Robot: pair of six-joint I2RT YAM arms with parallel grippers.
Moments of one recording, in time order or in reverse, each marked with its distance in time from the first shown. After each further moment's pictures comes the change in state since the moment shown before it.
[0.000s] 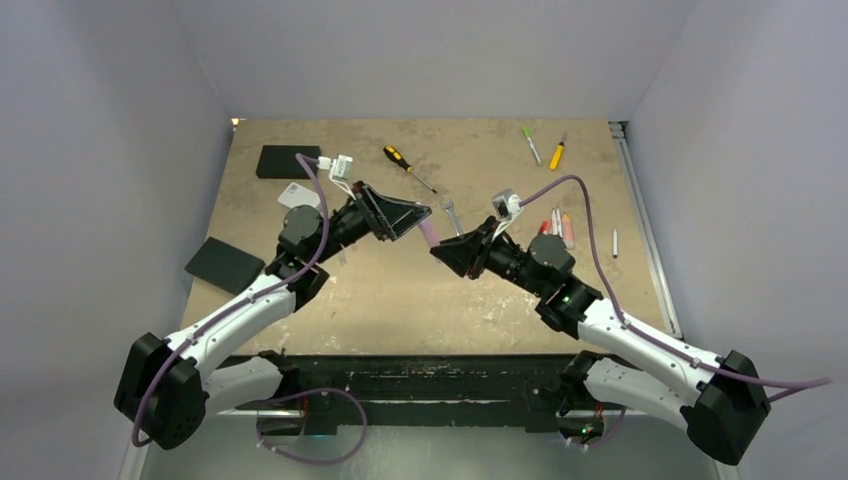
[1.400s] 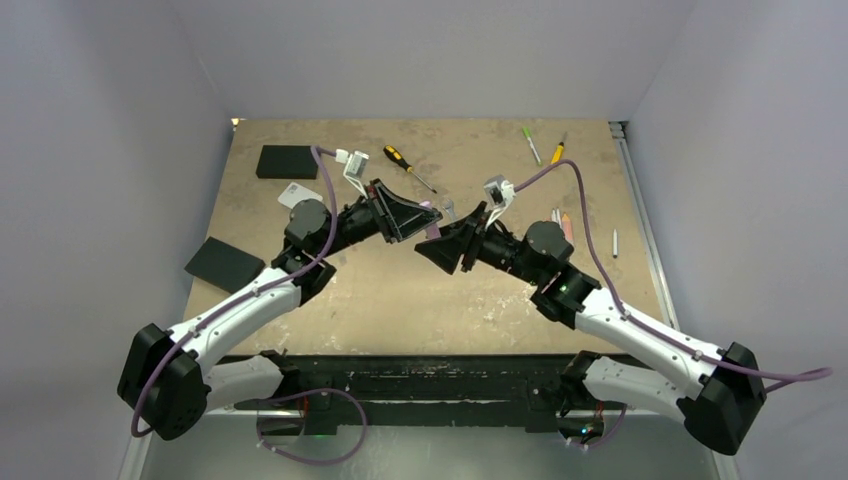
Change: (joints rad) left arm -0.061 0.052 0.093 -0.037 0.090 0.025; right arm 0.034 0.051 0.127 -0.035 -0.039 0.039
